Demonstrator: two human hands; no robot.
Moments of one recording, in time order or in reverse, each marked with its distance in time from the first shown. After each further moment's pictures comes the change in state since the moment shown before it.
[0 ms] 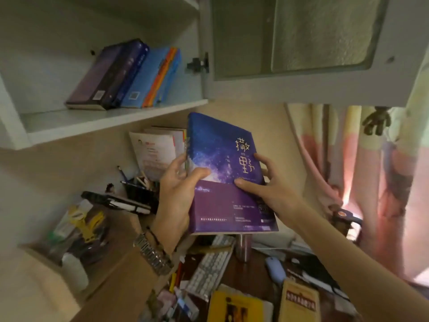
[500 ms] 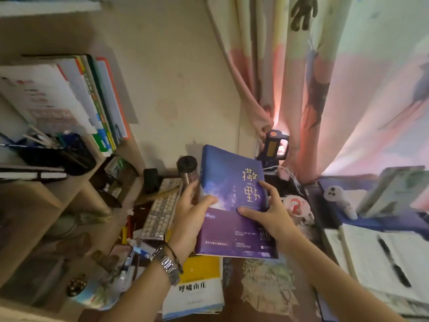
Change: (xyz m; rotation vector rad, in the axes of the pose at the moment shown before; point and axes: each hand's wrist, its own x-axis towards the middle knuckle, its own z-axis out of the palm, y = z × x) left_hand -0.084 -0.187 0.044 0.146 -0.376 -0.444; right_hand -0.153 0.160 -0.087 -0.002 0.430 0.373
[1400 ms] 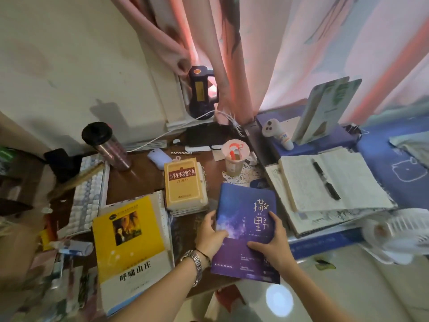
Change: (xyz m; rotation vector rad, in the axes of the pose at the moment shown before) left_hand -0.008 -0.239 0.125 0.466 -0.357 -0.470; right_hand -0.090 0.222 -0.132 -0.270 0.430 0.378
